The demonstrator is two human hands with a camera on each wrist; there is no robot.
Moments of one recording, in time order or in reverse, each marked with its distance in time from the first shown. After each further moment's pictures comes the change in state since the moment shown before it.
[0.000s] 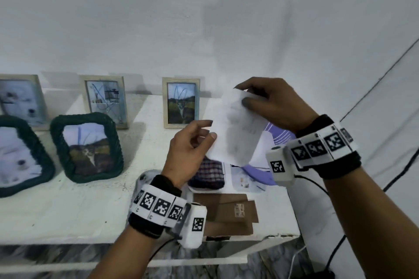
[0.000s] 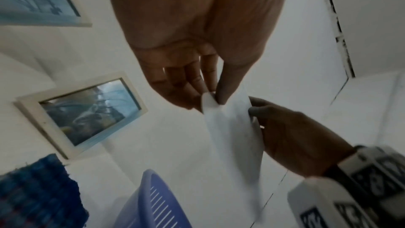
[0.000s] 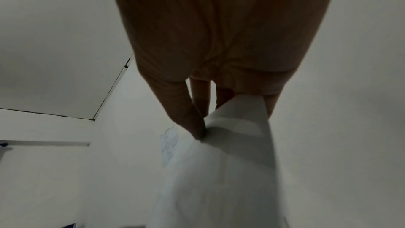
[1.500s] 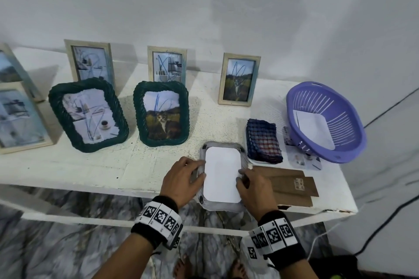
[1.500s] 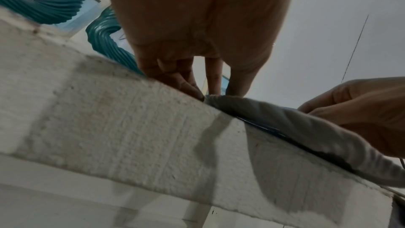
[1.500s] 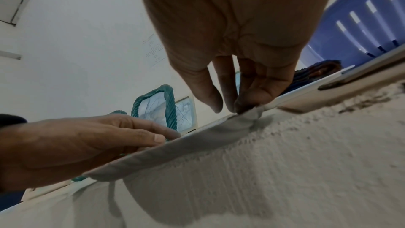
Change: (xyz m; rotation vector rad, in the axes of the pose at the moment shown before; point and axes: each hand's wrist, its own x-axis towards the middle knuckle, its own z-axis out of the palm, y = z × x) left_hand -0.117 -0.137 -0.164 0.751 -0.169 -0.122; right_hand -0.130 -0.006 0.292 -0.126 0.037 0.456
